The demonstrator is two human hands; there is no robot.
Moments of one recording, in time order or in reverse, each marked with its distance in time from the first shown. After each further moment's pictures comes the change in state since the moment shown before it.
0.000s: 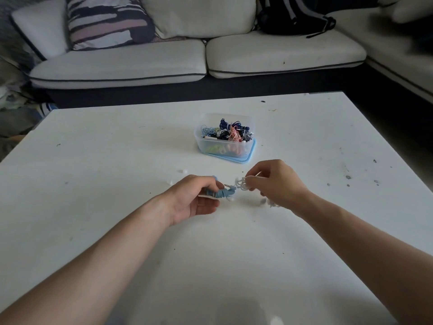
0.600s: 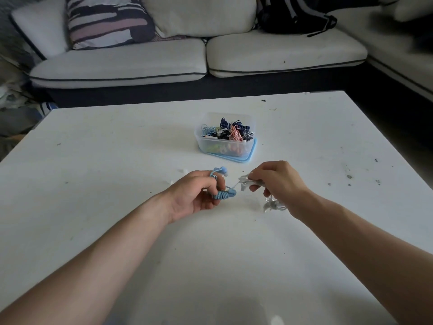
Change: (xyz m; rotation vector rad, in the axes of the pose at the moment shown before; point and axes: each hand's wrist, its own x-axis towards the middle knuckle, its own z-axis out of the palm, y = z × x) left_hand 0.000 0.002 0.000 0.034 -0.095 0.130; right_hand -0.005 -0.005 0.000 0.221 0.014 0.141
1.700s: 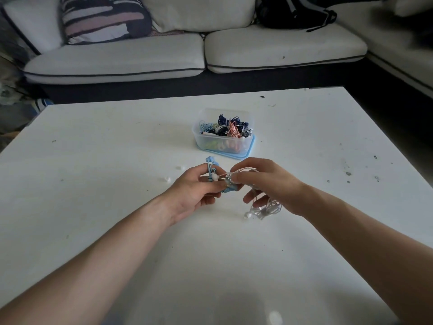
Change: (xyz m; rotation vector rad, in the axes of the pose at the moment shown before) left_hand -0.001 -0.007 0.010 0.015 0.116 0.125; right_hand -0.005 -0.008 0.002 0.072 -0.319 -0.028
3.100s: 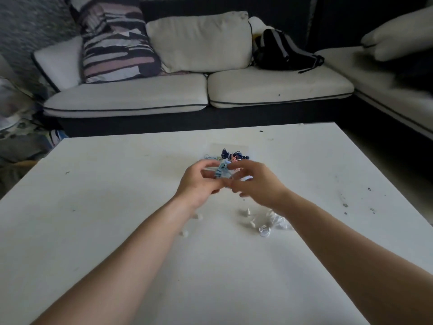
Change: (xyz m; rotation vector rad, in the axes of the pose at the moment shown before) left_hand 0.031 0.052 -0.005 0.168 0.286 0.268; right_hand 0.038 -0.037 -0.002 -0.089 0.191 -0.294
